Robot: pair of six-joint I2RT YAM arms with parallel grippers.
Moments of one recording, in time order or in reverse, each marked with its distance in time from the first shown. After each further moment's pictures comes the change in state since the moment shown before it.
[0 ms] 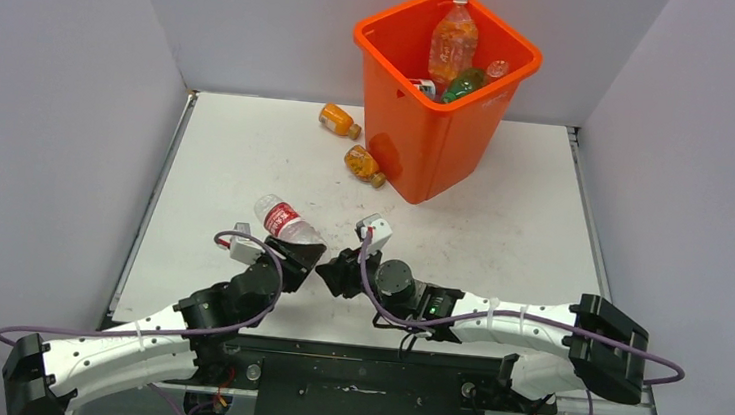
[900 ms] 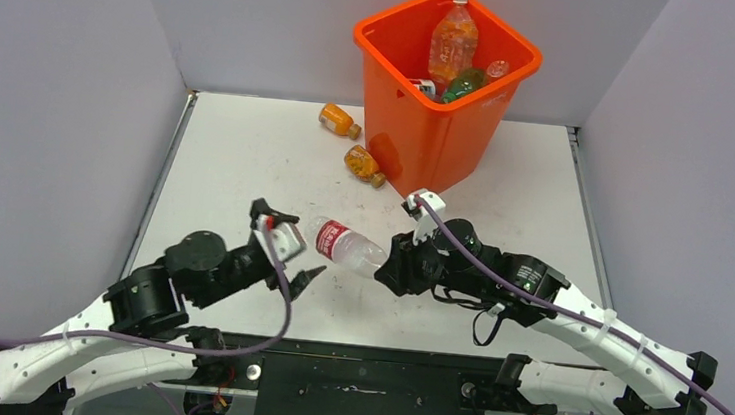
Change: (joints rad) left arm -0.018 -0.043 0.571 -0.358 0.444 1.618; right arm -0.146 -0.335 0.423 -1.089 -0.234 -0.006
